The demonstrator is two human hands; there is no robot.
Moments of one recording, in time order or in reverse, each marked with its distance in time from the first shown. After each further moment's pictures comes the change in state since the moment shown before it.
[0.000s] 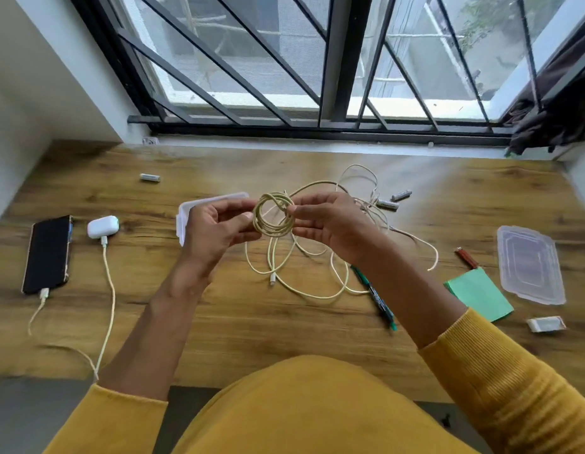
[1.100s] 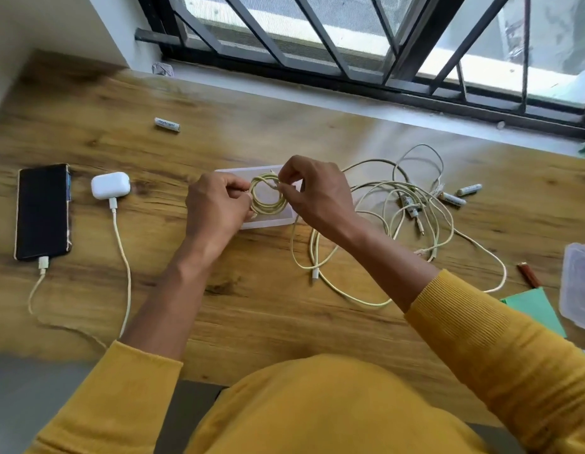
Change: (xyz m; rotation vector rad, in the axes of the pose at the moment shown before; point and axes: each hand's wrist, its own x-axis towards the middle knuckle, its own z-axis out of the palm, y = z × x) left_hand 0.076 -0.051 -0.076 0.532 0.259 -0.089; right_hand 0.118 0.042 0.088 -1.147 0.147 -0.472
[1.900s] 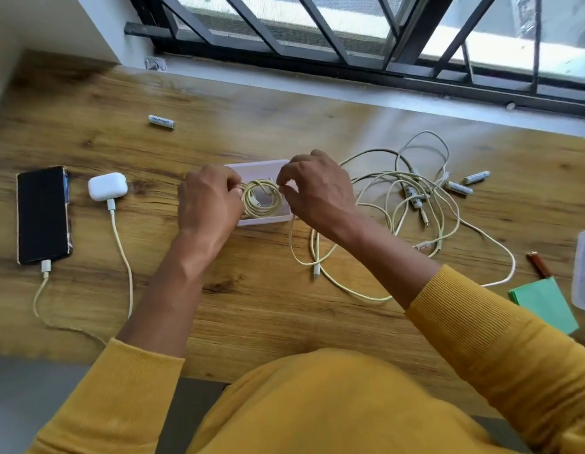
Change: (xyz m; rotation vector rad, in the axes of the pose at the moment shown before) left_hand 0.005 0.009 -0.005 0.467 0.058 0.219; right_hand 0.001 0.003 0.000 -0.336 -0.060 -0.117
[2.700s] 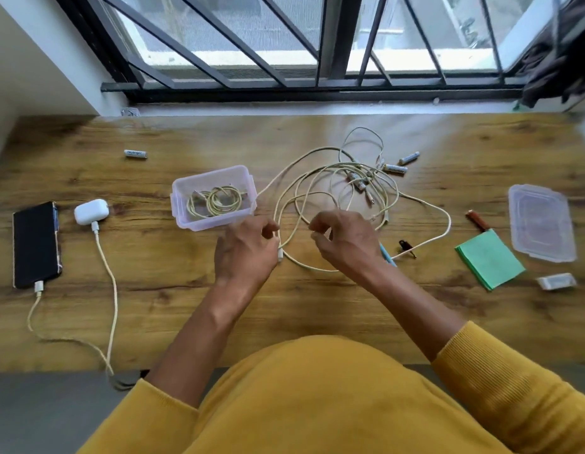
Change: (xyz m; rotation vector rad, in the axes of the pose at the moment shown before) left_hand -0.116 0.070 0.037 -0.060 -0.119 0.178; right_hand -0.157 0.057 -0.022 0.225 0.018 0.369
